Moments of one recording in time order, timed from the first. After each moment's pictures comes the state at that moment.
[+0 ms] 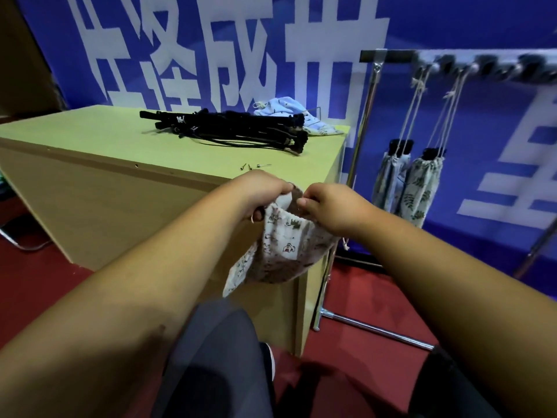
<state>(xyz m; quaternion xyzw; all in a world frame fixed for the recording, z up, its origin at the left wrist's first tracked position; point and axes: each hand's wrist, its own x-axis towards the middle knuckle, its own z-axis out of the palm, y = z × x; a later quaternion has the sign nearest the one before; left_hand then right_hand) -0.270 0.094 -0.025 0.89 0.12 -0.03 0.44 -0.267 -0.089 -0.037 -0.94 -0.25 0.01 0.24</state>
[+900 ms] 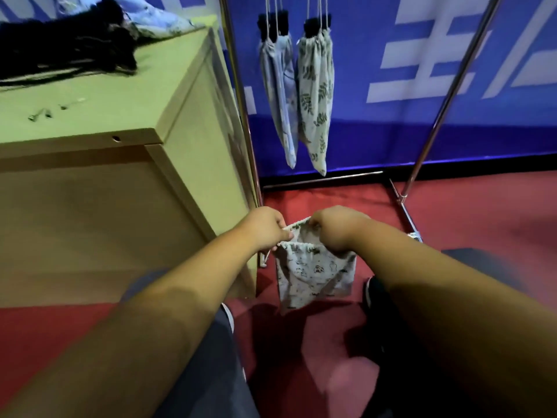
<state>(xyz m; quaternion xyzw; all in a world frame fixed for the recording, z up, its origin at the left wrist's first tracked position) -0.215 -0.086 -0.267 0.93 -0.06 -0.24 0.27 -0.237 -0.280 -0.269 -0.97 -0.06 0.22 0.07</state>
